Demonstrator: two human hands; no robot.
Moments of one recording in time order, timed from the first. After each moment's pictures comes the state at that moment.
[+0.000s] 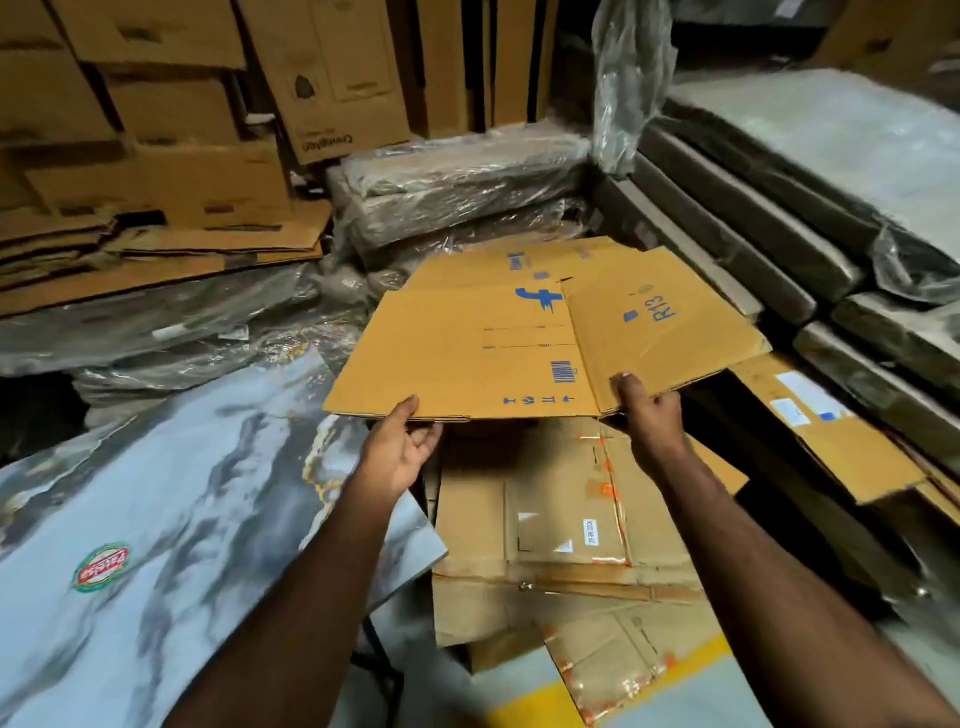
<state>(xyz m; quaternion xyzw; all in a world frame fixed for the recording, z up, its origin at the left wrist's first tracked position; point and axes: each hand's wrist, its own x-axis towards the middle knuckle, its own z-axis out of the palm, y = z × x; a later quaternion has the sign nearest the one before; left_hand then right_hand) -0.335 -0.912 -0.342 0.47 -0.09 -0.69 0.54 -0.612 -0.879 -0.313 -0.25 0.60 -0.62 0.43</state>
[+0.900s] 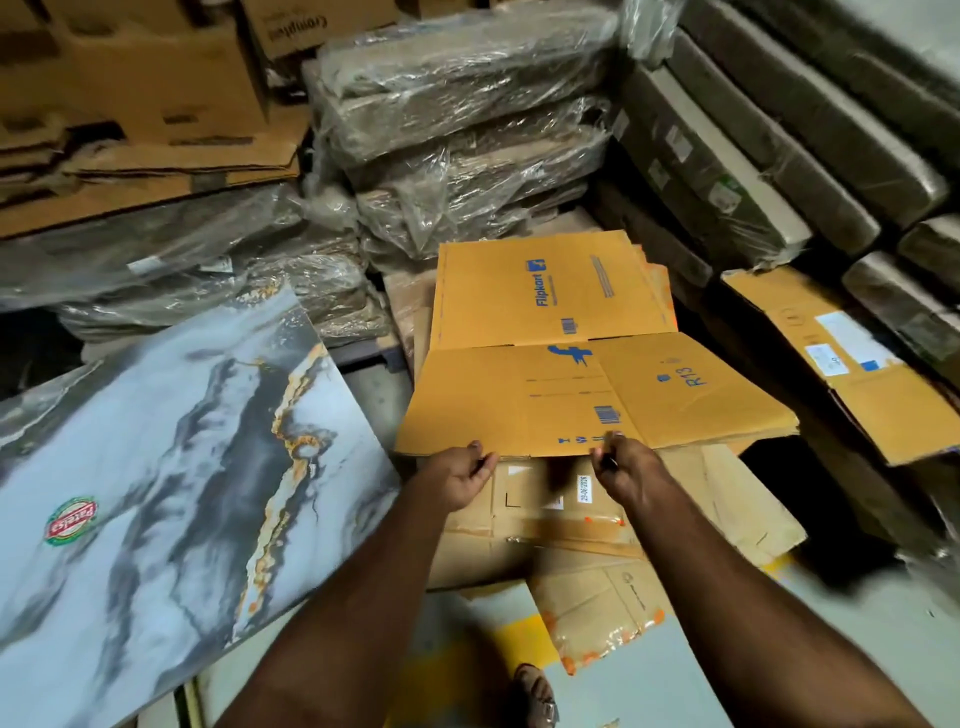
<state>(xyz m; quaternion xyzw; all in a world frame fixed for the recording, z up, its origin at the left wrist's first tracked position) -0.434 -0.905 -0.457 0.60 0.02 -0.70 0.37 -0.648 -0.900 -0.468 0.14 0.62 -0.51 0.58</state>
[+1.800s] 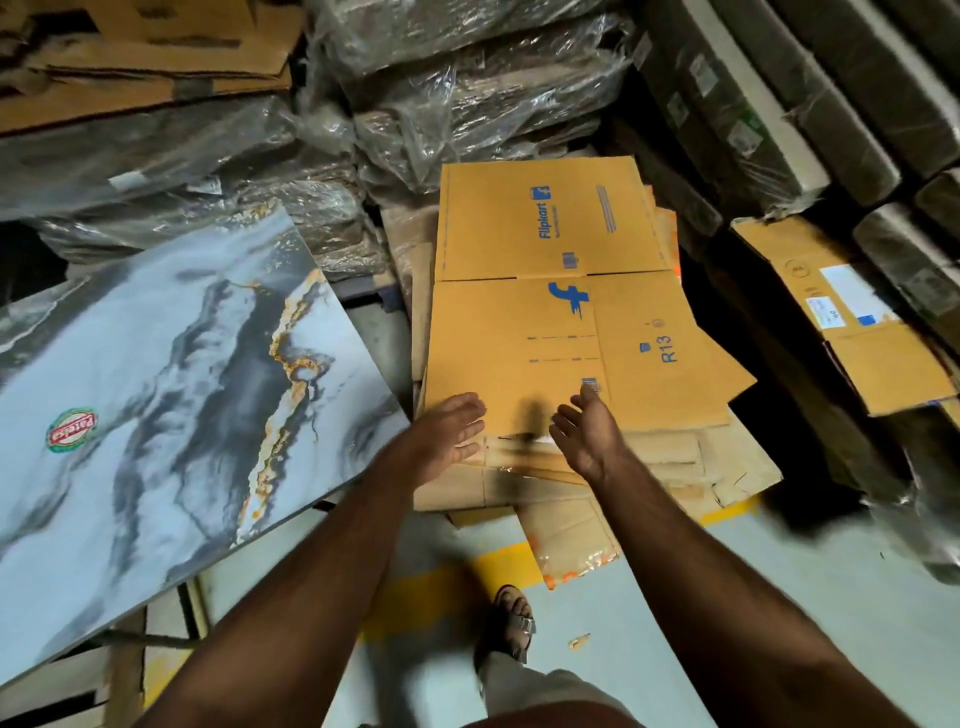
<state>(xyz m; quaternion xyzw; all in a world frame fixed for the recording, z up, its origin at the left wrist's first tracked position) -0.407 -0.841 -0.453 0.56 -0.24 -0.74 0.28 -0.607 -0.848 -0.482 -0.02 0.59 -0.46 0.66</state>
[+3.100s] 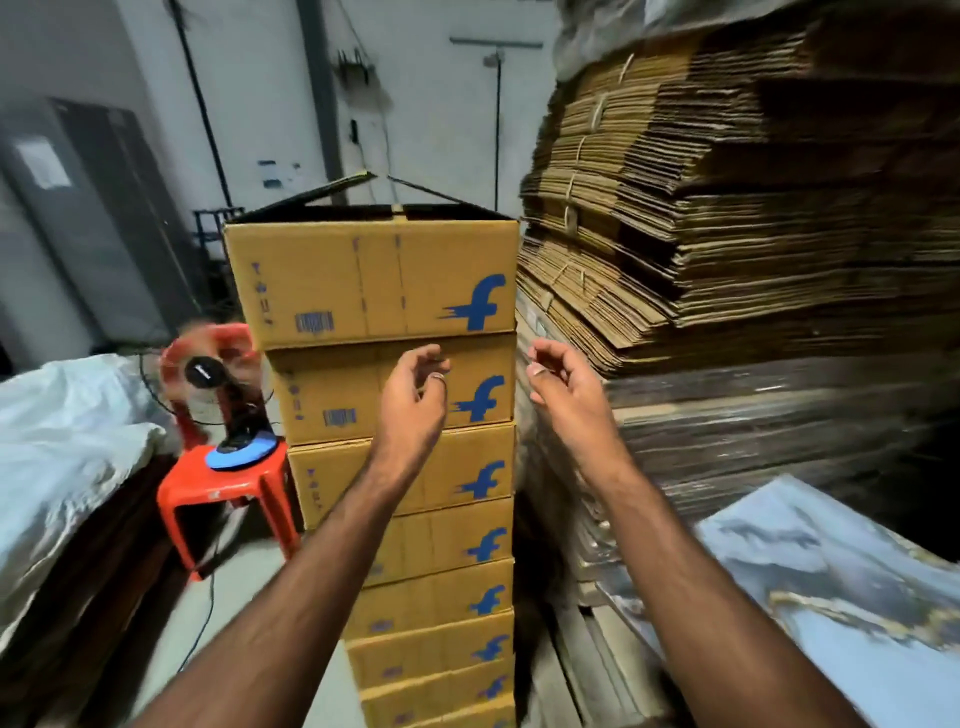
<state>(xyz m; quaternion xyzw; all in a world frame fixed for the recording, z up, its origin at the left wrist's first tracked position) 0.213 -0.165 -0.148 0.76 -0.04 0.25 0.60 0.216 -0.341 -0.141 -0.68 -0.13 -0.14 0.70</state>
